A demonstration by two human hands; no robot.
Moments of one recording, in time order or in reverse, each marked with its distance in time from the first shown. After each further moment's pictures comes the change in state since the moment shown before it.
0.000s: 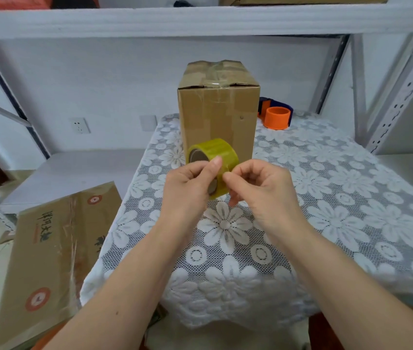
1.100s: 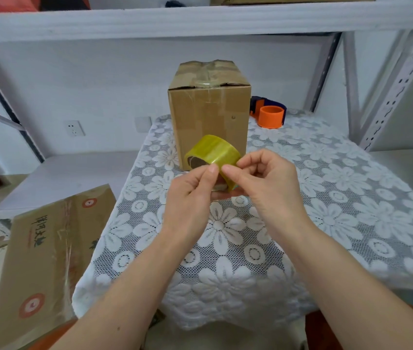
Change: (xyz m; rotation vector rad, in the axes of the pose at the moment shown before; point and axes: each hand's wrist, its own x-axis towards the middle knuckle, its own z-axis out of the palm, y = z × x) left_hand -0.009 -0.010 0.012 -0.101 -0.148 0.120; right_hand 0.006 -0.001 -0.011 -0.005 0.129 0.036
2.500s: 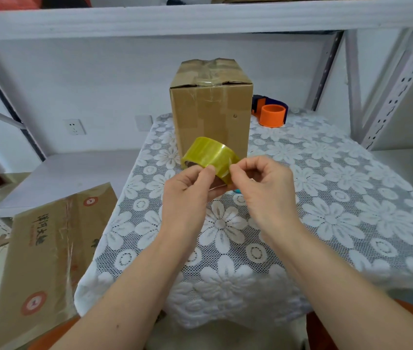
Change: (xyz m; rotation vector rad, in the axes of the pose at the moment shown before) left_hand 0.000 0.003 0.002 -0.137 0.157 -0.136; right_hand -0.005 0.007 0.010 -0.064 0.088 -0.035
